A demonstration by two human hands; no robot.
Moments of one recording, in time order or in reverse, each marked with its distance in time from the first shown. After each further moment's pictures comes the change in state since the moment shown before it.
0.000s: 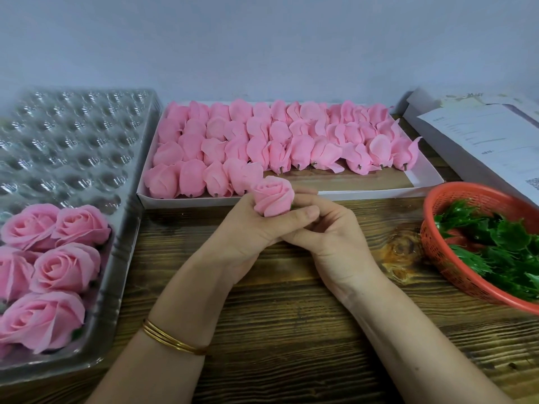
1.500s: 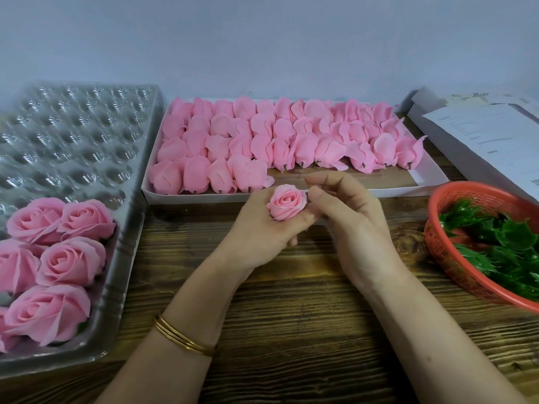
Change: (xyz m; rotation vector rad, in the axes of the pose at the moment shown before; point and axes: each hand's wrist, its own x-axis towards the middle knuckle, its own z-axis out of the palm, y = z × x) left_hand 0.002 -0.008 0.002 0.390 0.010 0.194; right_hand 0.005 -0.013 -0.013 -0.061 0.082 -0.073
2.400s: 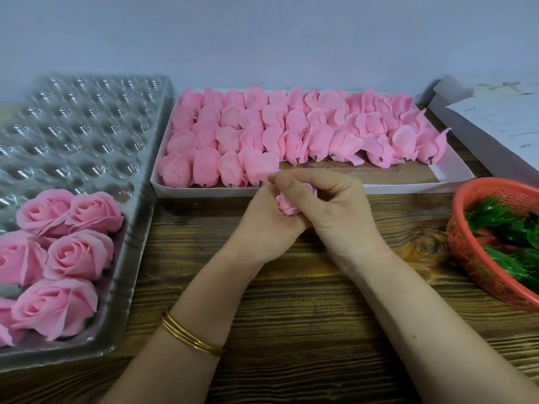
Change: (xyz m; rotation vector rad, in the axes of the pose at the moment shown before) left_hand 0.004 0.000 0.000 0.118 0.128 -0.027; right_hand 0.019 0.009 0.030 -0.083 -0.092 -0.067
